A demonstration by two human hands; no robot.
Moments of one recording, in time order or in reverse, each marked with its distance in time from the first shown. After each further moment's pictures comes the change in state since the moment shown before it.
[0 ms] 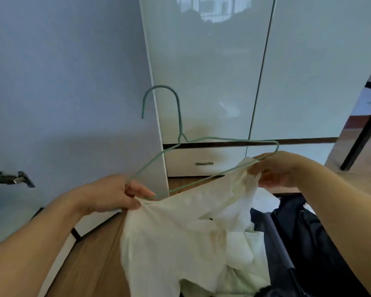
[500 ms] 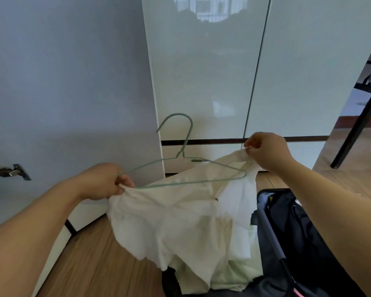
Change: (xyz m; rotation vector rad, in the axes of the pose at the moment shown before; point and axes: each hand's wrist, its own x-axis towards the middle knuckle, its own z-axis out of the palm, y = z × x) left_hand 0.005 -0.009 -0.013 0.535 0.158 -0.091; right_hand -0.005 -0.002 0.017 -0.680 0.532 -0.567
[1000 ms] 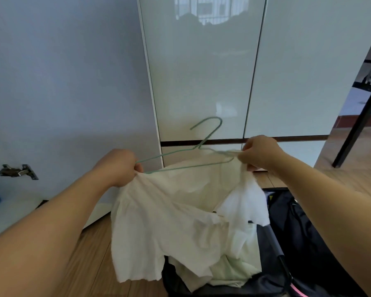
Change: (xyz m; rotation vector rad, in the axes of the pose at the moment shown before) left_hand -0.009 0.057 -0.015 0.161 0.210 -0.136; right_hand -0.018 -0.020 -0.018 0.083 -0.316 0.156
